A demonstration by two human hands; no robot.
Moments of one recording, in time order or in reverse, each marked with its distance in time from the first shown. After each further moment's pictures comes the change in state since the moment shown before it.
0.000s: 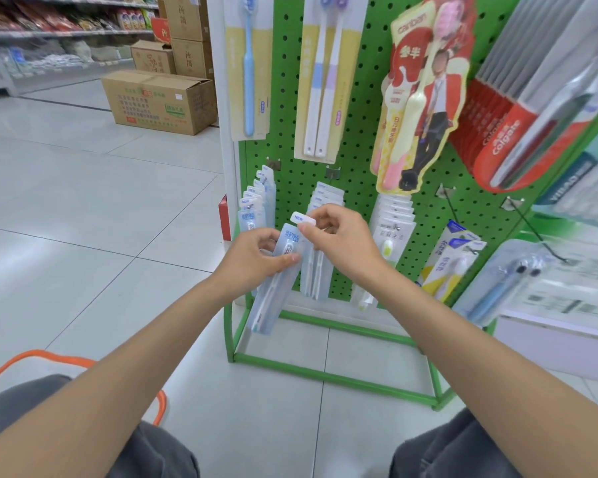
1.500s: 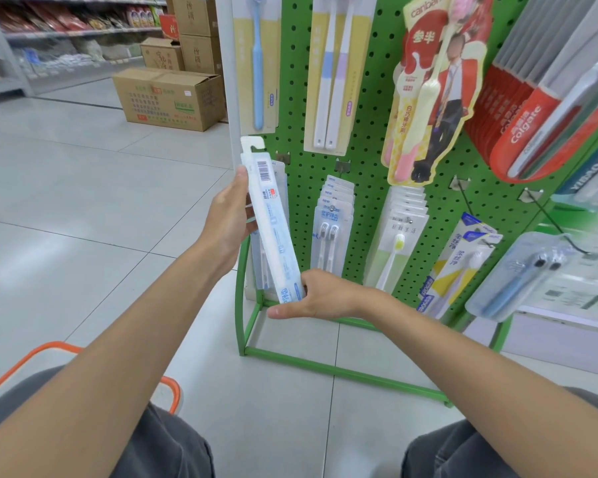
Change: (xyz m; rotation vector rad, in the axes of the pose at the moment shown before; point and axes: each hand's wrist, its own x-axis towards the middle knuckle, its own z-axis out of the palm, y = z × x) left_hand 0.010 0.034 -0.029 -0.492 0.264 -0.094; right_hand -0.032 0.023 0.034 -0.228 -0.752 0.147
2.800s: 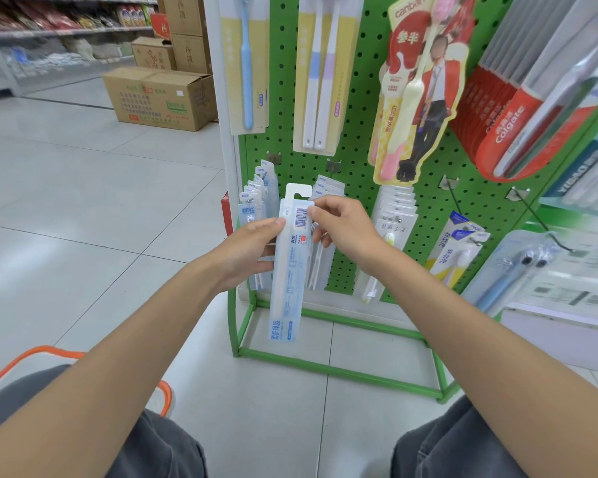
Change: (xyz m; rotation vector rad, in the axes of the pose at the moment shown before) left_hand -0.008 -0.026 0.008 0.205 -0.419 -0.232; right_hand -0.002 -0.016 -0.061 0.419 0.595 -0.140
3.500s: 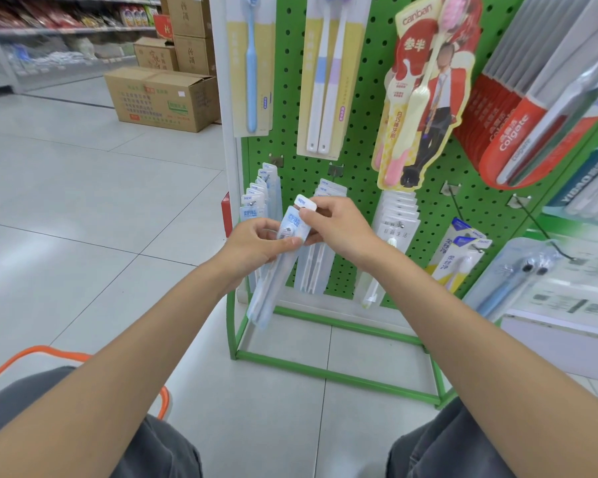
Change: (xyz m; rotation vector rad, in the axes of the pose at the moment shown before) left_hand 0.005 -0.001 0.001 0.152 0.219 0.069; right_hand 0.007 -0.011 0.008 -0.060 -0.059 -0.008
